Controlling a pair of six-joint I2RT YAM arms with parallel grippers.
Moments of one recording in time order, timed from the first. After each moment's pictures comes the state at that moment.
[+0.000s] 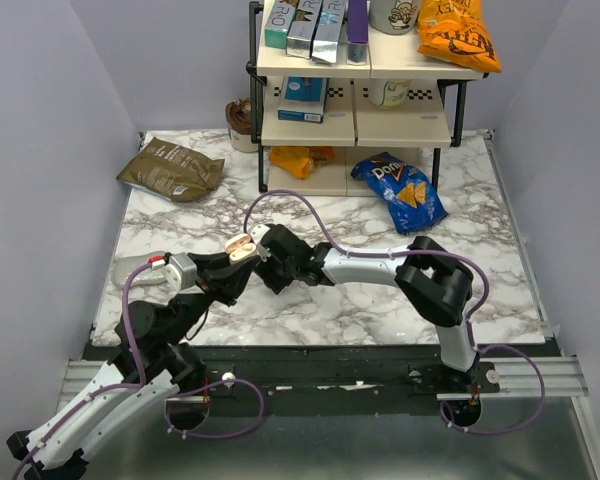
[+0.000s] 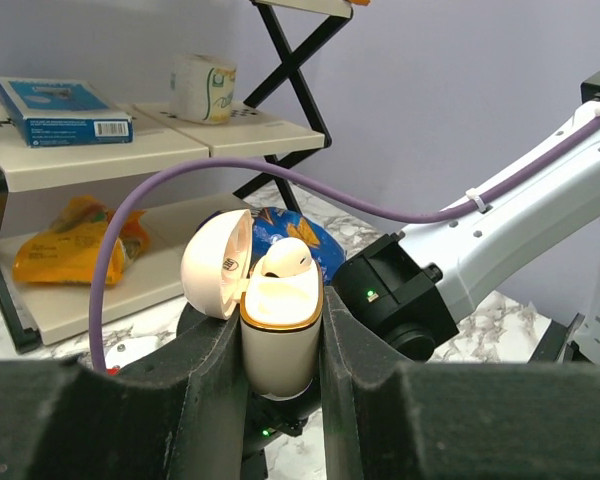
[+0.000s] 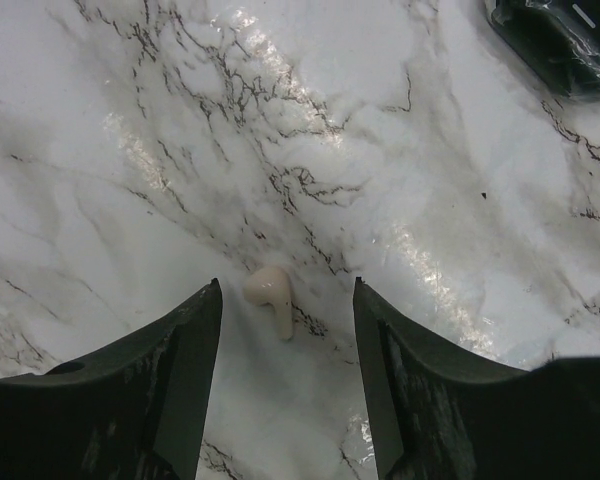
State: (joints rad) left arm -0.82 0.19 0.41 0.14 -0.04 -0.16; right arm 1.05 2.00 1.31 -0.12 0.04 0.04
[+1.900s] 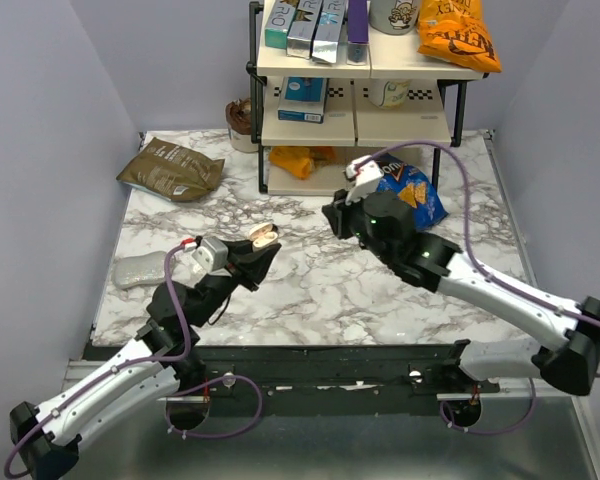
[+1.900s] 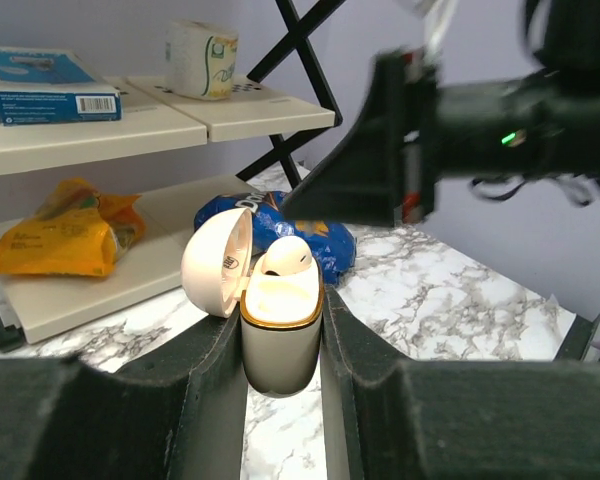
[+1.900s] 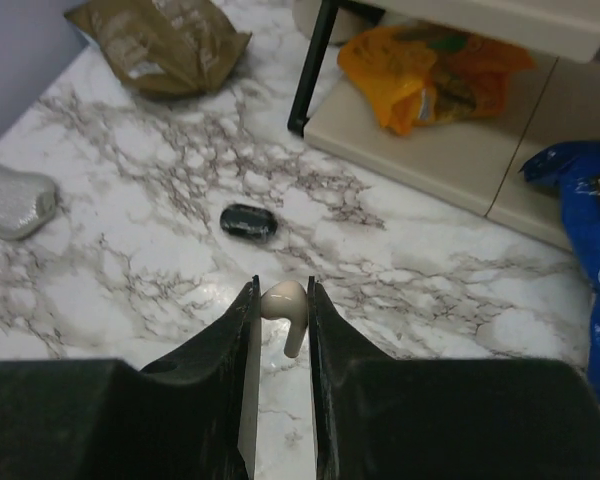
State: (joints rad) left arm -0.82 0.44 0.37 0.38 -0.05 -0.16; right arm 0.93 1.29 1.11 -0.12 0.38 0.20
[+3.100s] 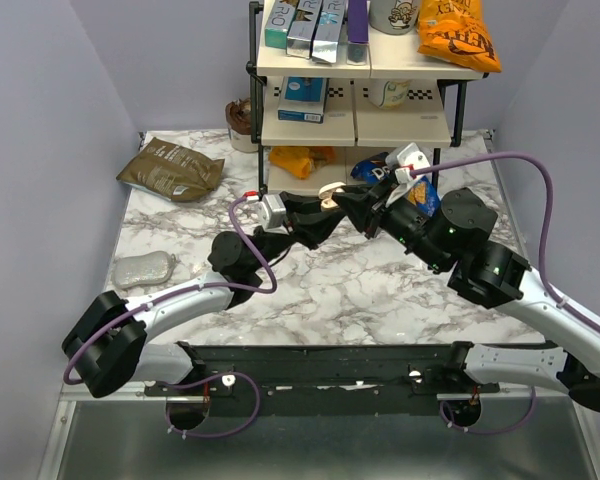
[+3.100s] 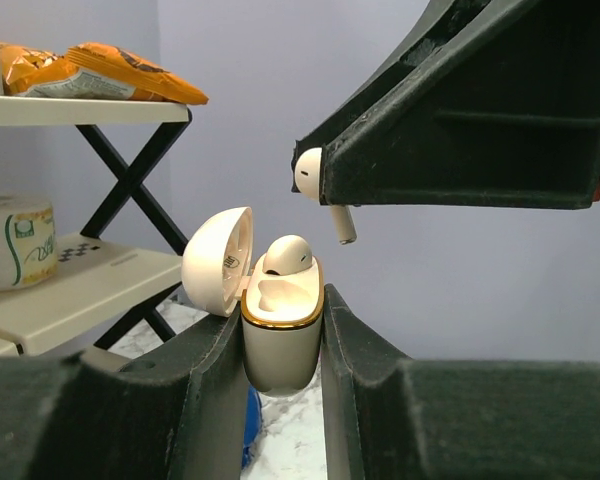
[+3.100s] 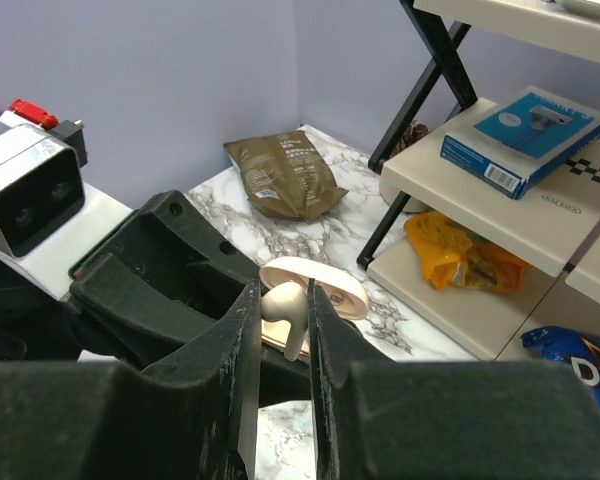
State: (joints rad) left arm -0.82 1.28 0.69 1.20 0.28 -0.25; right arm 1.02 1.03 1.28 -0.19 0.21 -0.01
